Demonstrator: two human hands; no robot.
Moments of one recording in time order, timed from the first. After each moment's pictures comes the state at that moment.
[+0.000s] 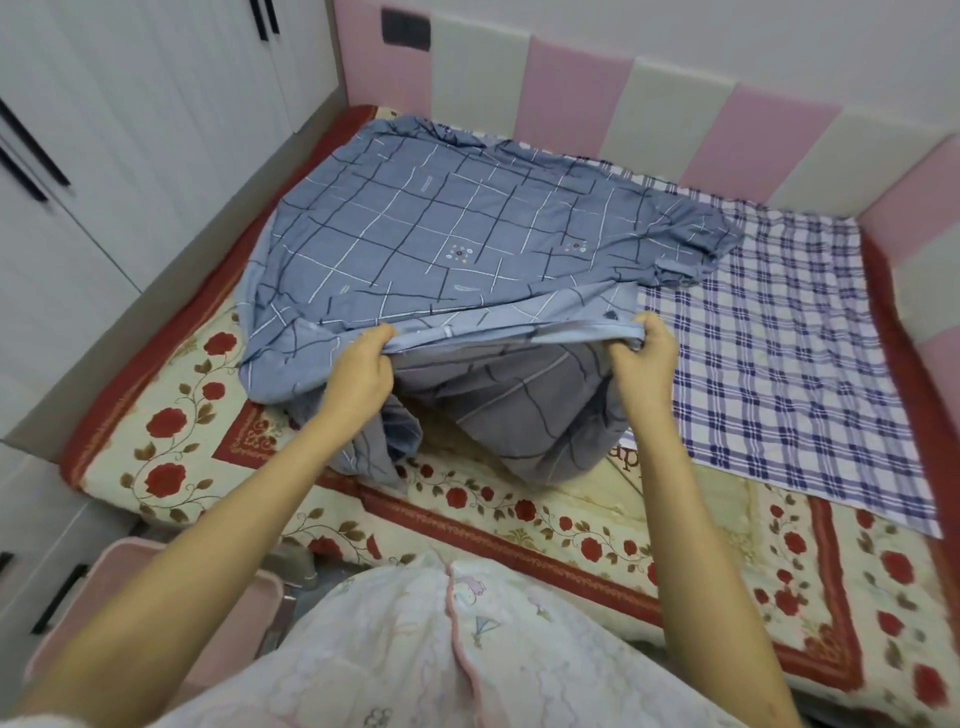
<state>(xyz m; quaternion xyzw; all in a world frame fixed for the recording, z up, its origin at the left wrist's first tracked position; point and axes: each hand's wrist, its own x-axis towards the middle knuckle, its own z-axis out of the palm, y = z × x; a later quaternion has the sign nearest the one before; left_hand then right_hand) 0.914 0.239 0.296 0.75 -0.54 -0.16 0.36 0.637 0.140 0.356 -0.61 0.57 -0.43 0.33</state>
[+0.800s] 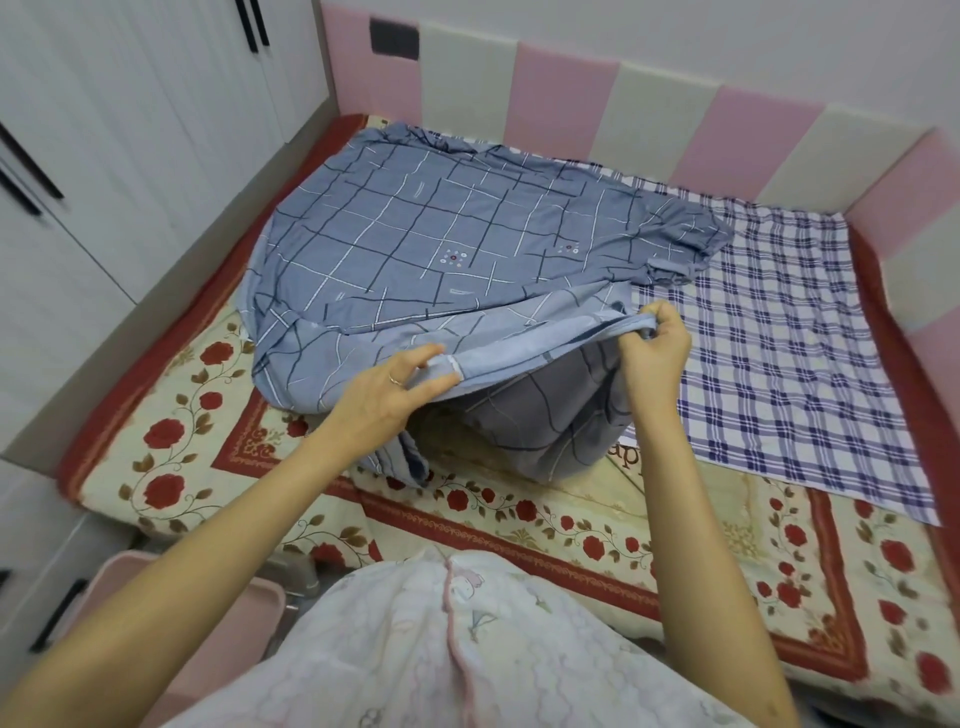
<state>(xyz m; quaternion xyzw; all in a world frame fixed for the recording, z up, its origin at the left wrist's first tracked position) 0.902 0.259 0.303 0.51 -0.82 0.13 0.22 0.638 0.151 0.373 -0.58 0.53 -0.51 0.33</state>
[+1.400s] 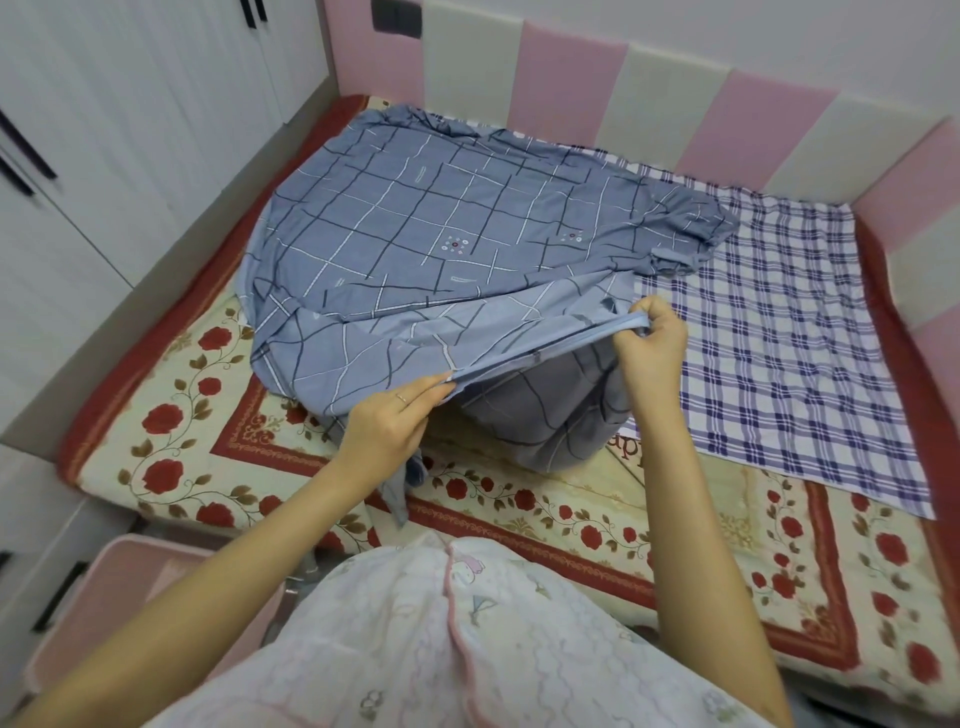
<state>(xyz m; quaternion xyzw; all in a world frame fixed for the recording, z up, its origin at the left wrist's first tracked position) 0.877 0.285 0.273 0.56 -0.75 0.13 0.34 0.641 0.155 0.369 -0.61 0.50 -0.49 0.37</state>
